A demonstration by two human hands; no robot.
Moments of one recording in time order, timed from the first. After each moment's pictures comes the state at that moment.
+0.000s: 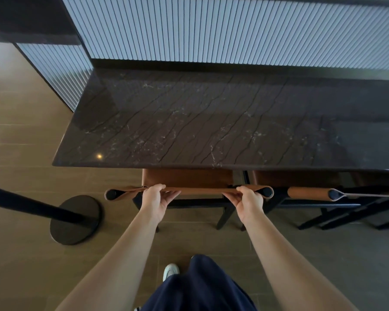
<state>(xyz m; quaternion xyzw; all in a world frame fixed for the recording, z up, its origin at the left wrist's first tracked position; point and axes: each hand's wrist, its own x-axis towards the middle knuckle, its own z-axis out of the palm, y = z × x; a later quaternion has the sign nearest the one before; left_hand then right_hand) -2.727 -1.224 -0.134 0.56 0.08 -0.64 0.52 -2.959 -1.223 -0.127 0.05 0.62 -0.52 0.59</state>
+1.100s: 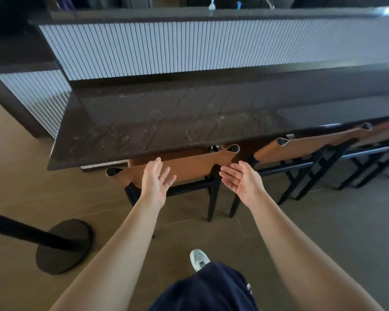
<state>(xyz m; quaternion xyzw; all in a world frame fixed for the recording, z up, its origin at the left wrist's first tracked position) -2.746 -1.119 -0.070 0.51 -0.12 -0.67 0.53 -2.967 -1.078 -0.058 -0.08 0.58 -0.56 0.59</state>
